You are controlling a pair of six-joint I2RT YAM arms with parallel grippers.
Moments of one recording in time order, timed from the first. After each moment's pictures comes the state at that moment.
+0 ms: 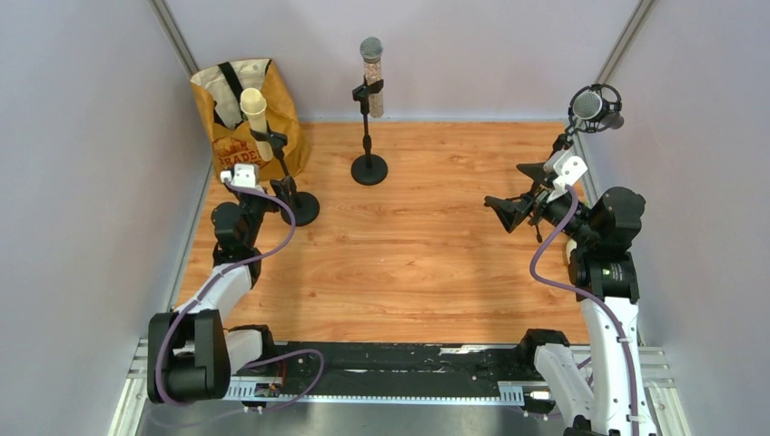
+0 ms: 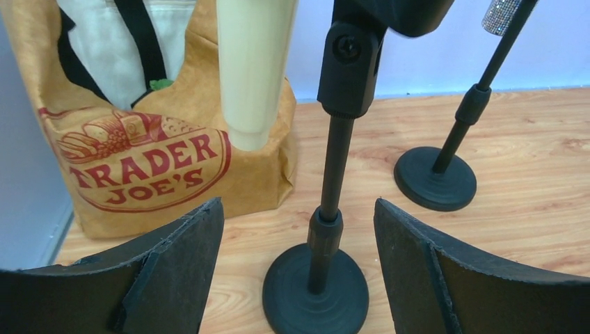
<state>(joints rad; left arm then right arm) 0.08 1.10 0.41 0.77 0.21 -0.03 -0.07 0.74 0.91 -0.16 -0.84 -0.19</state>
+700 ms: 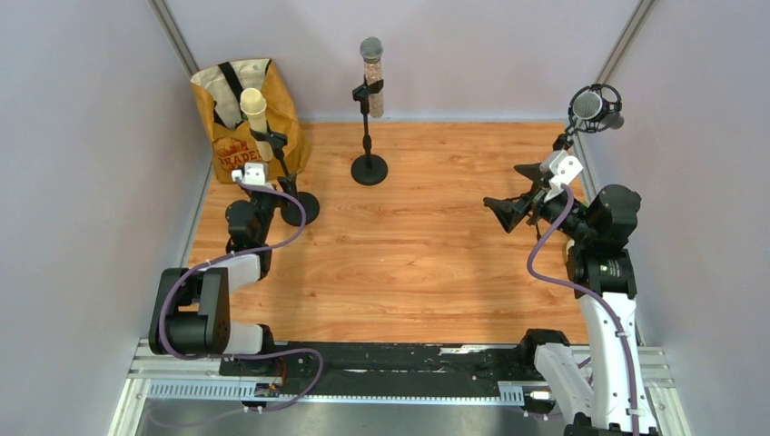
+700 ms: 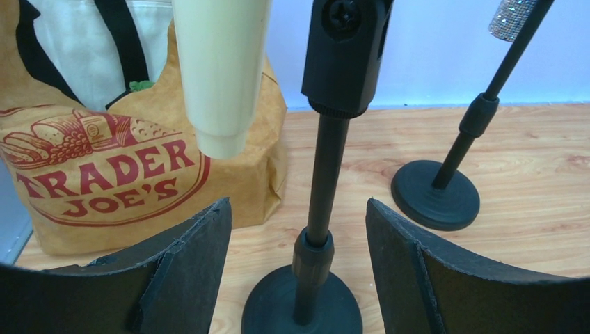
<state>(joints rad) 0.01 1.36 0.41 1.07 0.15 -0.06 -0.07 0.76 0.90 -0.15 -0.85 -0.21</state>
